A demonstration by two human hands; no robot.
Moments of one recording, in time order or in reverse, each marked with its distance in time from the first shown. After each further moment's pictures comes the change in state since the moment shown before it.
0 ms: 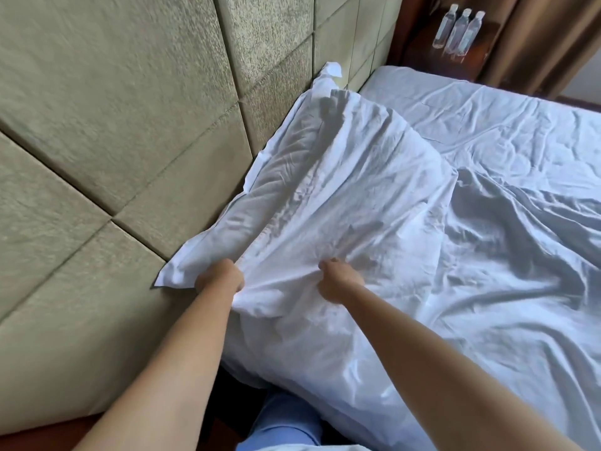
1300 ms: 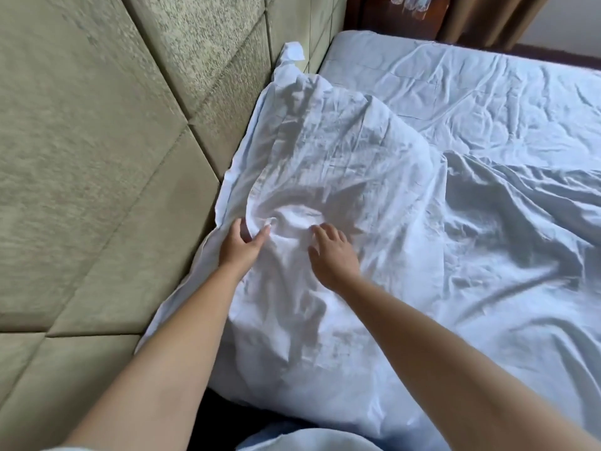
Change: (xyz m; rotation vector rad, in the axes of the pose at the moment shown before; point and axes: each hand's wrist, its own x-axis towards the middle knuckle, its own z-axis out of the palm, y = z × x) left_hand 0.117 0.090 -0.035 -0.856 0.017 0.399; right_hand 0.083 -0.012 -0.046 0.200 0.404 -0.019
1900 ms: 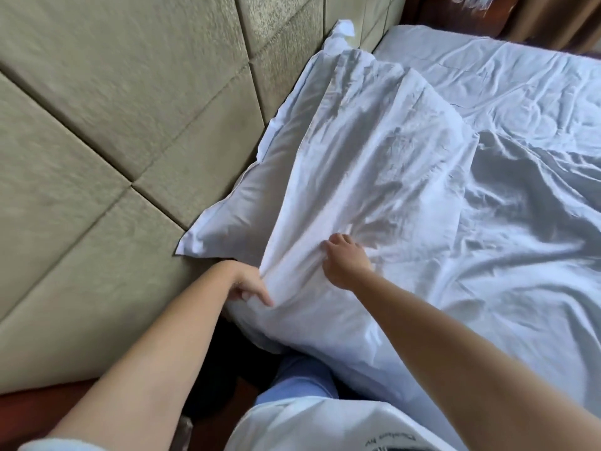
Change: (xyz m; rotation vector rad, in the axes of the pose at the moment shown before) left_hand -0.166 -0.082 -0.032 0.543 -0.719 -0.493; right_hand -0.127 0.008 0.035 -0.237 -0.229 -0.205
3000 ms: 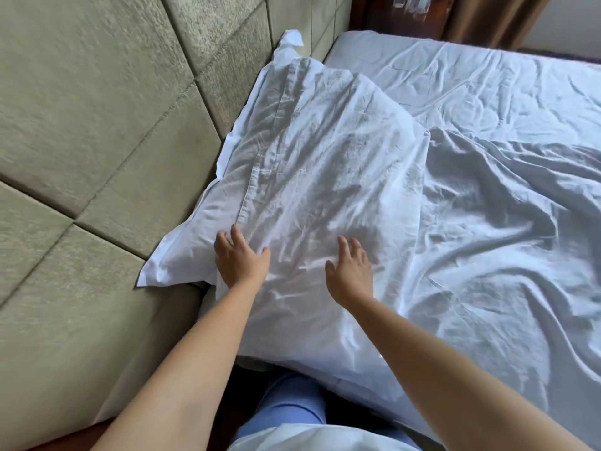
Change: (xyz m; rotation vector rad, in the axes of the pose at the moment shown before) left_hand 0.026 0.074 0.019 -0.181 1.169 0.301; right_hand -0.028 0.041 0.007 0.330 0.233 0.414
